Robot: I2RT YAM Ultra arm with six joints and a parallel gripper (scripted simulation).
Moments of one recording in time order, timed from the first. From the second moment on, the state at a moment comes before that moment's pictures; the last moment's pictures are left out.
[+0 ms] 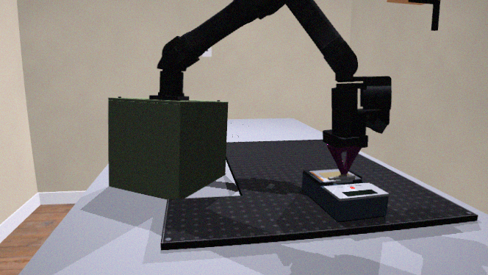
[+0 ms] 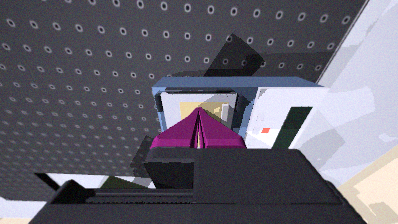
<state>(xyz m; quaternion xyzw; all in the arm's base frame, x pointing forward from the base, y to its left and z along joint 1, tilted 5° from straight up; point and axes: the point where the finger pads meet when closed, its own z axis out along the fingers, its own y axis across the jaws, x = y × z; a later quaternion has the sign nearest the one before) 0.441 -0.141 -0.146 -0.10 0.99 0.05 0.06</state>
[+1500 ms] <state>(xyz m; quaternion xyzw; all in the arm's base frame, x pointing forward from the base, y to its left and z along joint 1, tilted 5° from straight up) 0.435 -0.142 -0.139 -0.10 0.99 0.04 0.02</state>
